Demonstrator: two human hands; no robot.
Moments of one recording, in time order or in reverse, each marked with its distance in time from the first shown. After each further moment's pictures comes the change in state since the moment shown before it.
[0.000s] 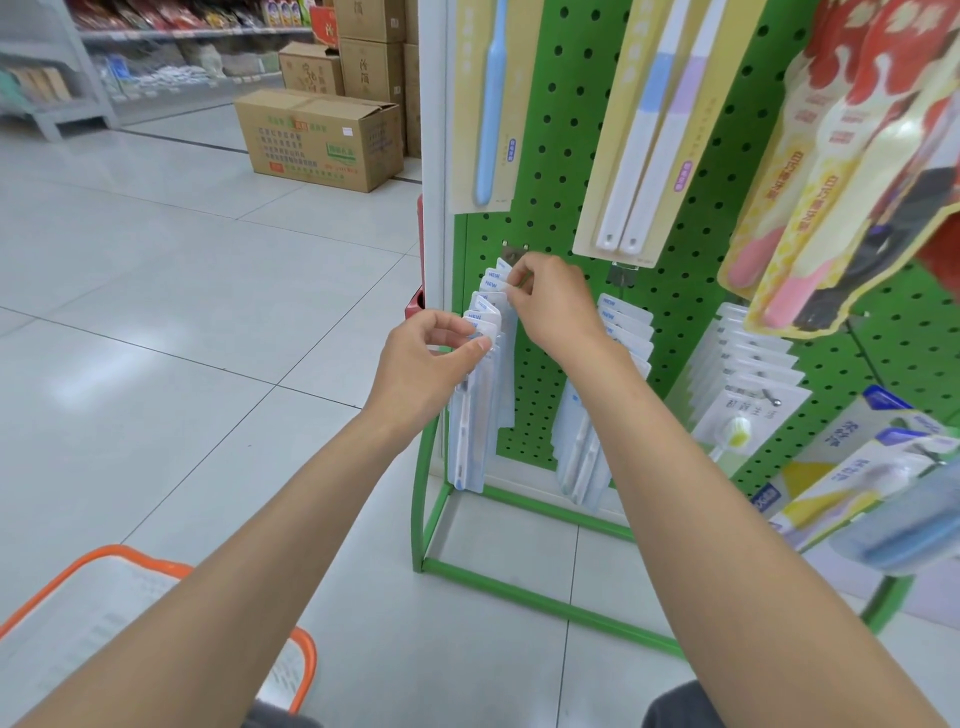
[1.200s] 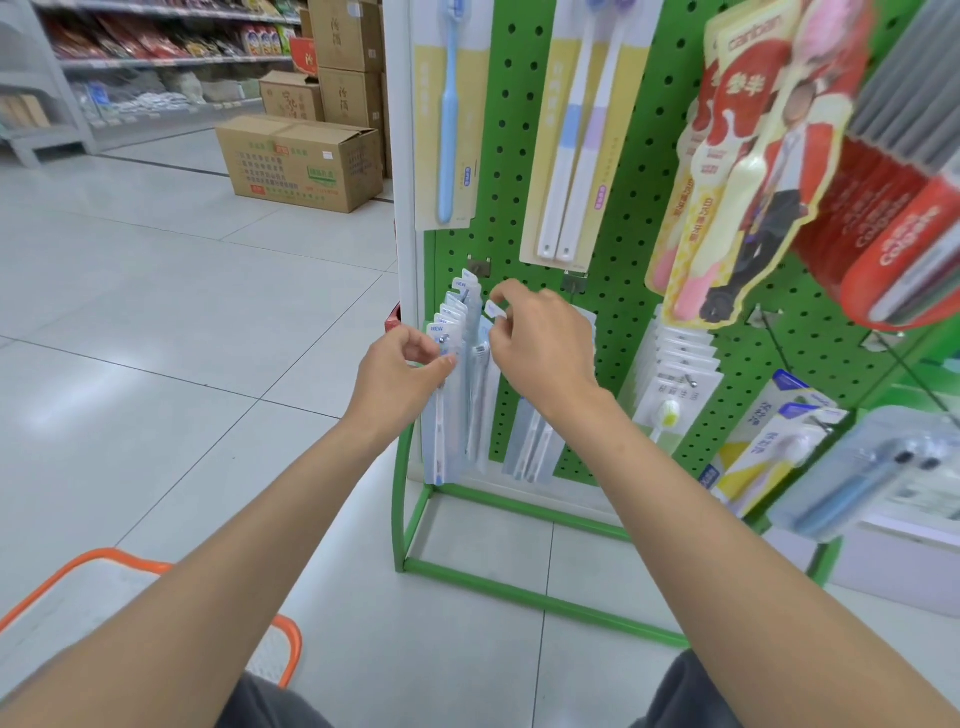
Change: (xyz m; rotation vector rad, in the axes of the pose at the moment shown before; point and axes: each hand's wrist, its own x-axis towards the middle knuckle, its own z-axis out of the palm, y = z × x) left_hand -0.021 0.005 0.003 0.113 0.005 -0.006; right_hand -0.071 -0.005 -0.034 -0.291 0.175 -0.186
